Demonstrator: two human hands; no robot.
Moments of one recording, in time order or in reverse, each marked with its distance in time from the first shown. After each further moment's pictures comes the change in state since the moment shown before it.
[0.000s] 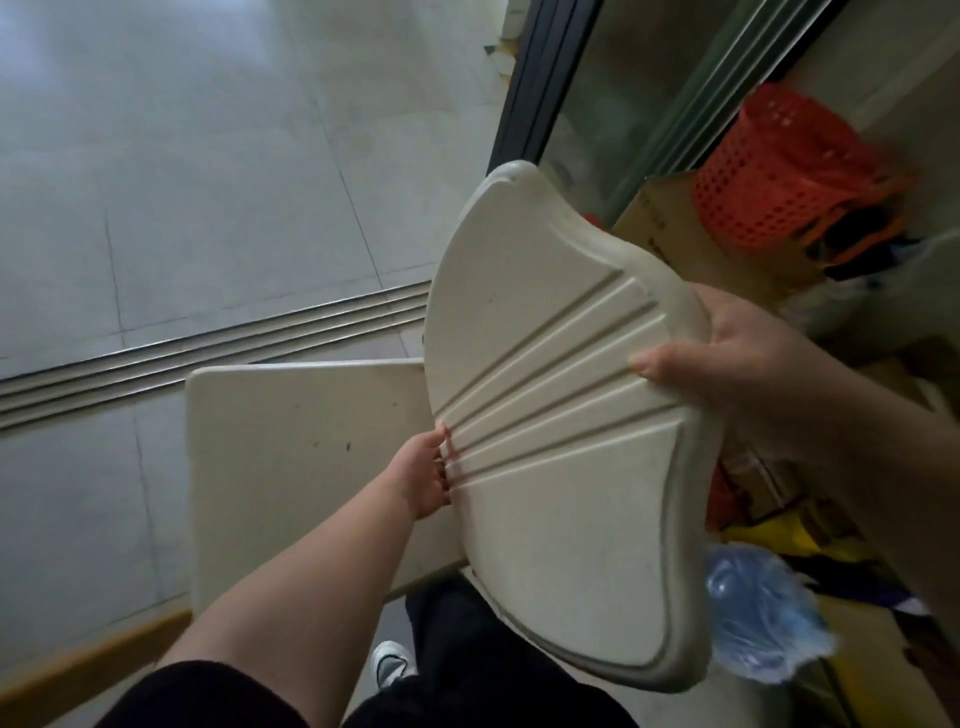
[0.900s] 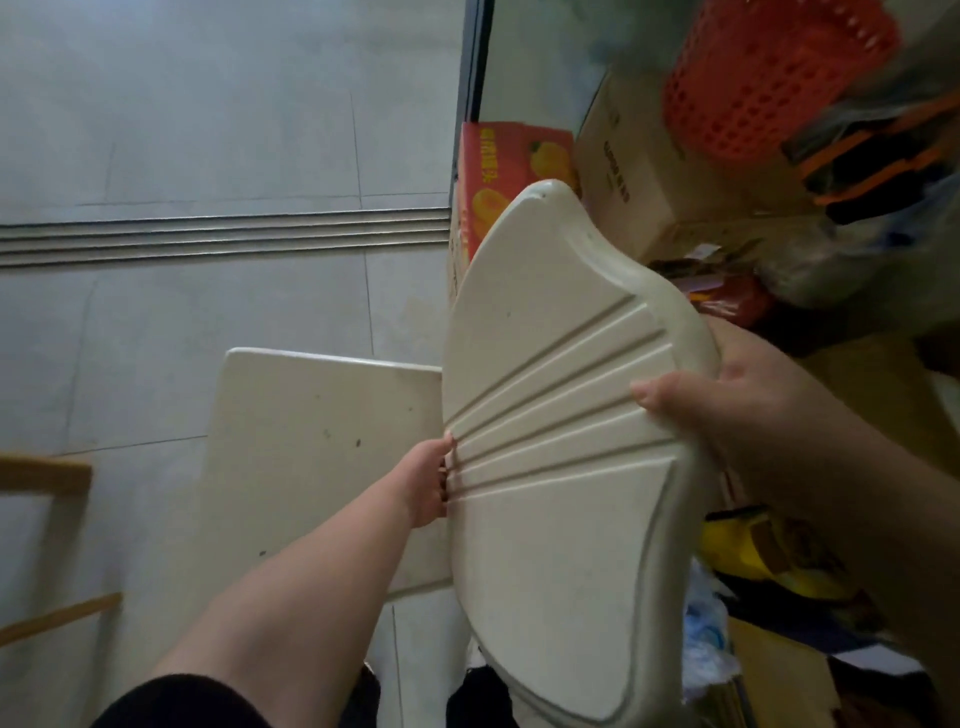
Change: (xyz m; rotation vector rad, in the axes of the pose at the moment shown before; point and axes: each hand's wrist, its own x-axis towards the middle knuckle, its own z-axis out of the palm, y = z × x) left_hand 0.136 -0.275 0.220 0.033 0.170 0.039; right_hand -0.146 0.259 -0.206 -0.075 0.010 0.062
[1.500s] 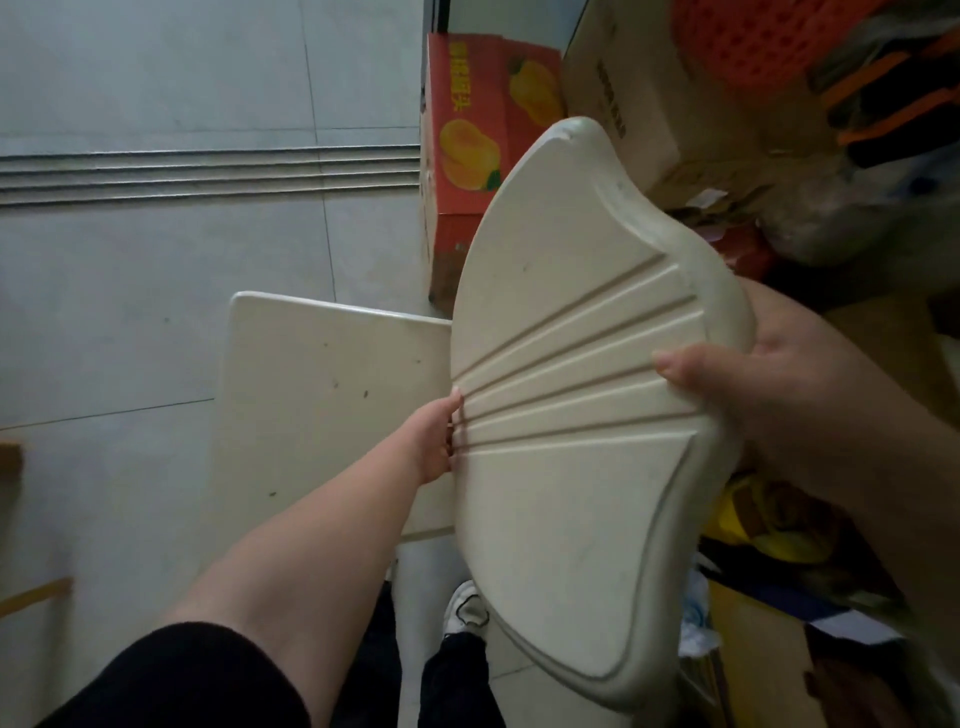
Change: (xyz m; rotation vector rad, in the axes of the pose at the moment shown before) left_hand 0.065 0.019 0.048 -0.033 -0.043 -0.031; right_hand 0.041 0.039 -0.026 0.016 0.014 0.104
